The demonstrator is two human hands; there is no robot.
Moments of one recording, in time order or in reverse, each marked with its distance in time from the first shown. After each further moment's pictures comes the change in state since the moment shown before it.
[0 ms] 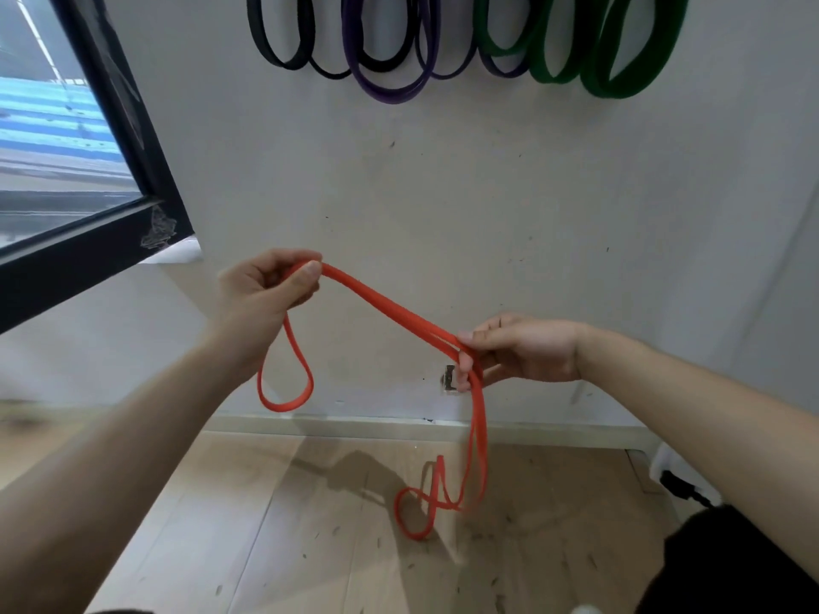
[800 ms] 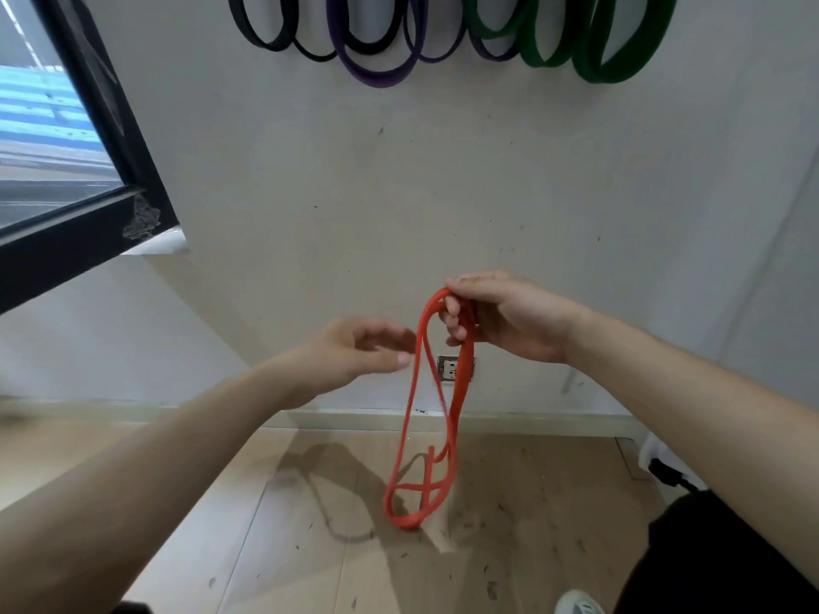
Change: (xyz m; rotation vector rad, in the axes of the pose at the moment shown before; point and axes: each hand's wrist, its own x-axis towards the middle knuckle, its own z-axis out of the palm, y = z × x) left_hand -0.025 -0.028 0.056 0.163 -0.715 -0.199; right_hand -0.007 -0.027 0.020 0.171 0.192 -0.226
